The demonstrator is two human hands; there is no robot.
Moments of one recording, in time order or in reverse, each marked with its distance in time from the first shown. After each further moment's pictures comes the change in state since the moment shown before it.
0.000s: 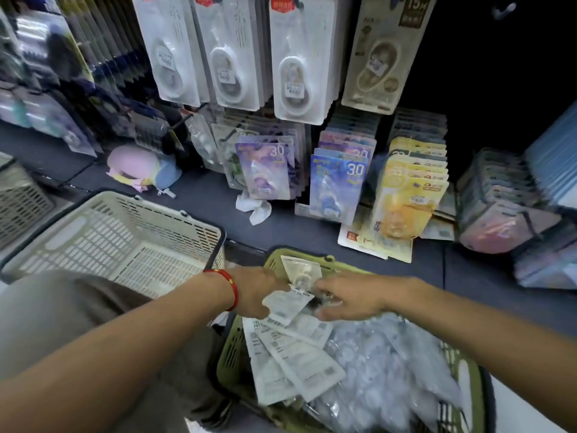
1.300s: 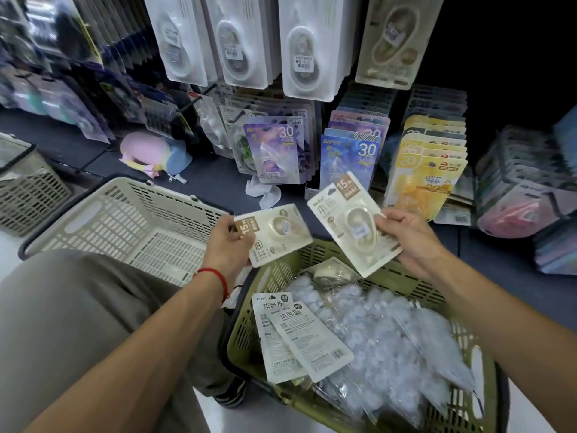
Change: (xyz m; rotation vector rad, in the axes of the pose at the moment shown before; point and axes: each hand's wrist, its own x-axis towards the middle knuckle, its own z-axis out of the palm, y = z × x) left_hand -0.005 -0.010 0.024 -1.615 0.926 -0.469; right_hand -0.016 0.061 0.000 1.564 0.808 0.173
